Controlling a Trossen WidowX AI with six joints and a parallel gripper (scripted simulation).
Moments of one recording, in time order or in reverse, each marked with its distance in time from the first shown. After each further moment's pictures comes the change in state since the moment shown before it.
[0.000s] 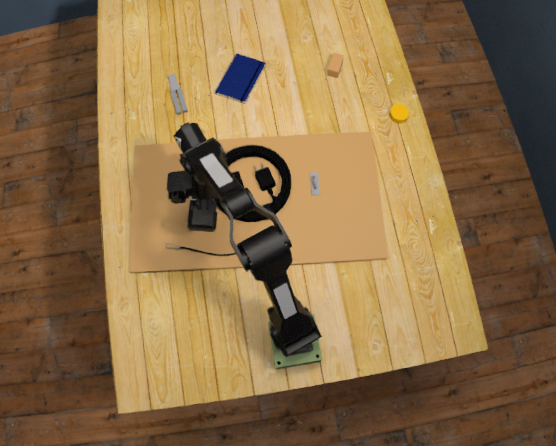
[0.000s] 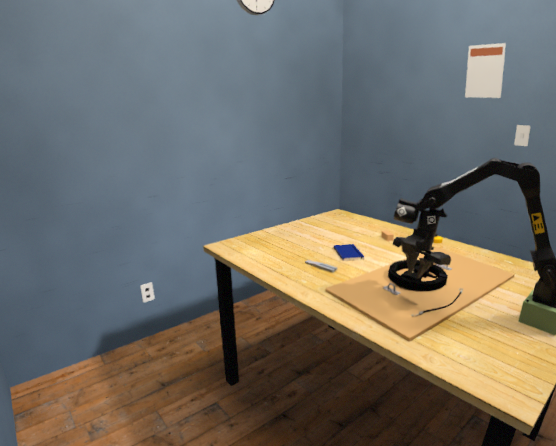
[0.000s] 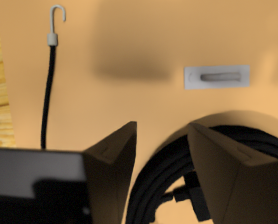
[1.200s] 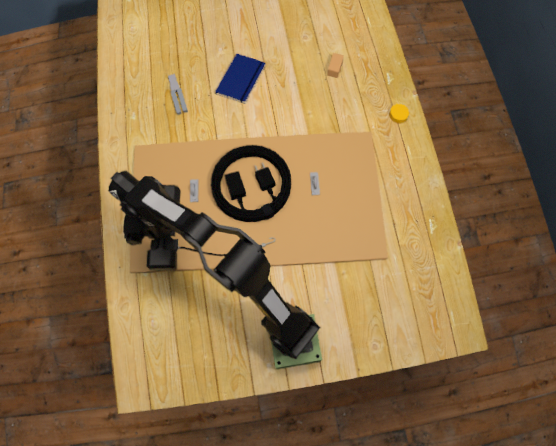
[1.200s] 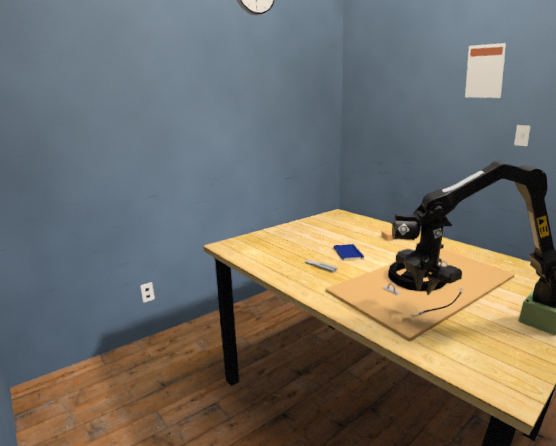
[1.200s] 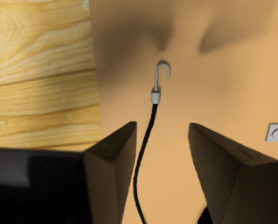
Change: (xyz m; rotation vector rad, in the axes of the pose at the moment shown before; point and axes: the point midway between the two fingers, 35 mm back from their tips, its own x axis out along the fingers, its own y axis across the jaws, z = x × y) arm 0.009 0.092 0.071 -0.027 0.209 0.018
